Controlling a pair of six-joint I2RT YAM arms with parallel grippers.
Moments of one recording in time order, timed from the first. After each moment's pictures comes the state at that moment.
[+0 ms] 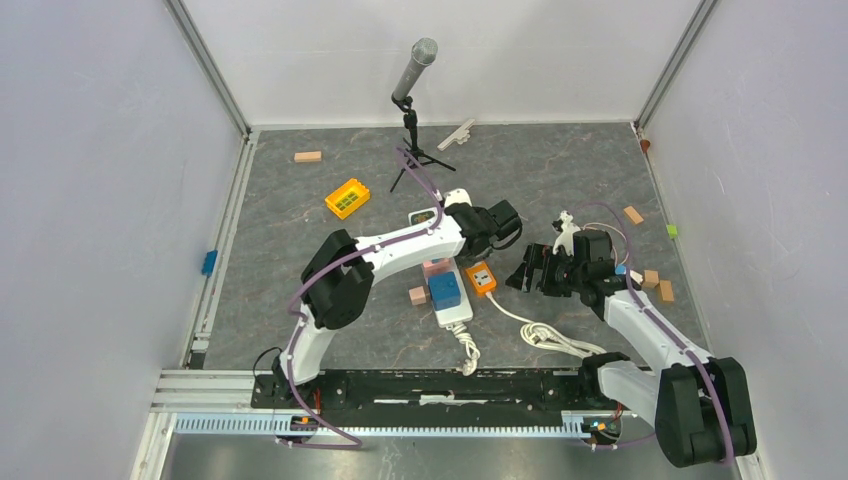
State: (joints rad) left arm -1.01 2.10 1.75 -0.94 -0.50 -1.34; right arm 0.16 1.04 0.42 -0.22 -0.44 0.37
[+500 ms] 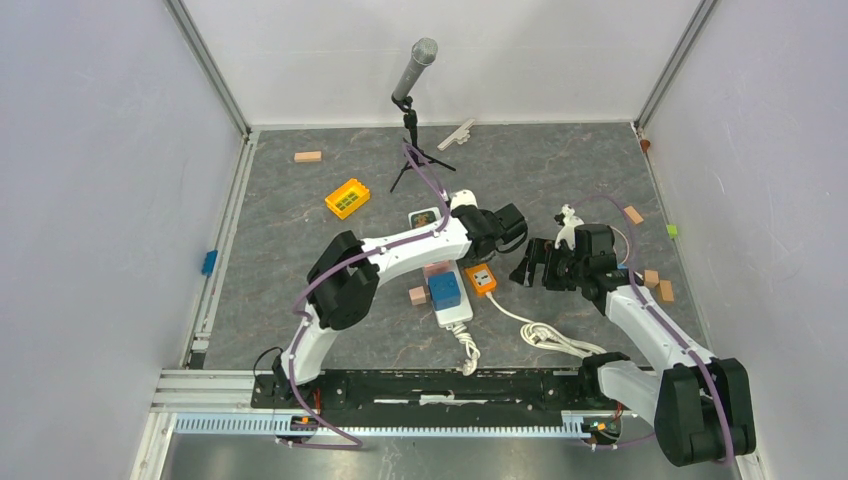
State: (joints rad) left arm -1.03 2.16 1.81 -1.00 -0.53 -1.31; right arm 0.16 1.05 0.49 -0.27 -0.38 0.33
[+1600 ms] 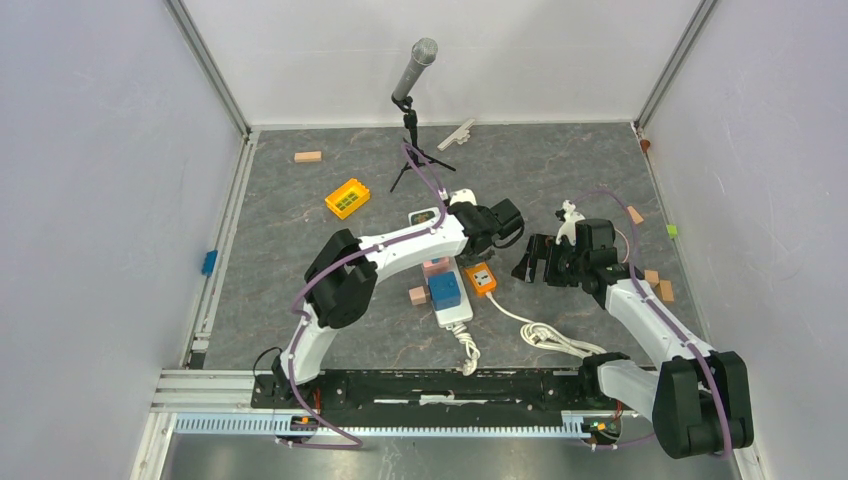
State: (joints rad) left arm -1.00 2.17 1.78 -0.96 -0.45 -1.26; right arm 0.14 1.08 0.53 -0.29 -0.36 0.30
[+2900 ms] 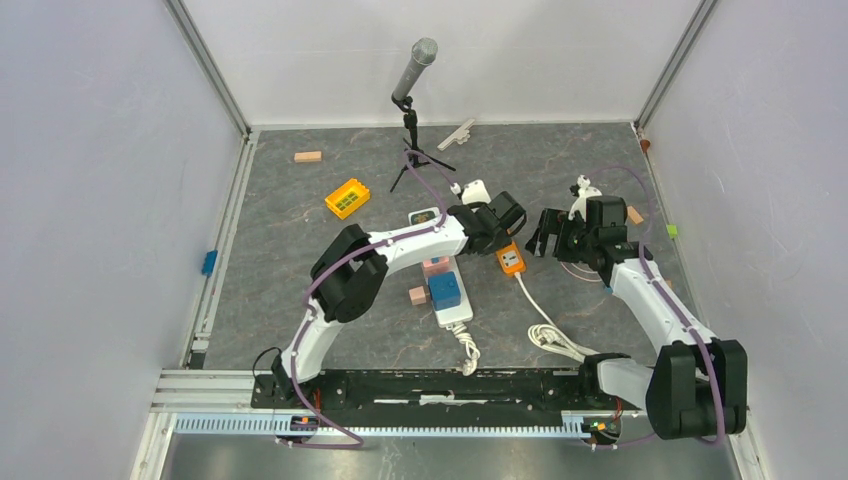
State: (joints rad) left arm -0.98 2.20 1.73 -0.53 -0.36 -1.22; right arm 0.08 1.15 0.69 -0.33 -0.25 0.26
